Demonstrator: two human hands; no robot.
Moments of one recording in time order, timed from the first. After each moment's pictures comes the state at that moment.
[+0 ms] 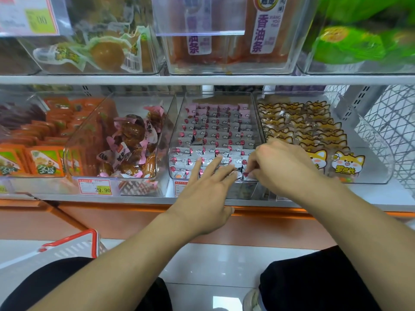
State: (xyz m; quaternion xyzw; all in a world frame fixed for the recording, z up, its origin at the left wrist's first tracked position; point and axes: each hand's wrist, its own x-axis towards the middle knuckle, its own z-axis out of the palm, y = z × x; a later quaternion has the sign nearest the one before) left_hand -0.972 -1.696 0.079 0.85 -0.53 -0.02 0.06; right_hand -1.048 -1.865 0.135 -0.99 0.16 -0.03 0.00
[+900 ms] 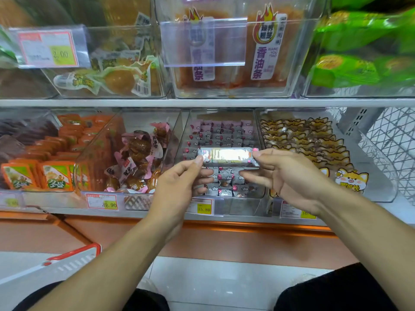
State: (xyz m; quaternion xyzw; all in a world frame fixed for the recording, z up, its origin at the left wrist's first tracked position) left_hand -0.955 -1.676 0.116 0.63 -0.11 -0.20 0.74; right_hand -1.046 -1.871 0.146 -0.52 0.24 -0.09 0.82
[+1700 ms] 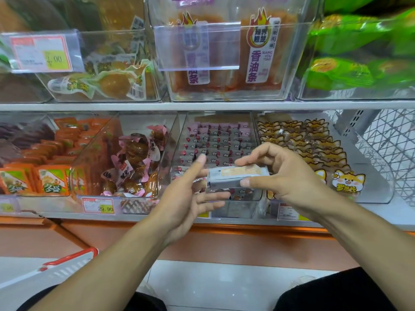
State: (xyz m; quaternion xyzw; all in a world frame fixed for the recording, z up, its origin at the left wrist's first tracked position) left_hand -0.961 -1.685 0.125 0.54 -0.06 -0.39 0.74; right_hand -1.057 -1.873 0.142 -0.73 0.06 -0.13 0.67
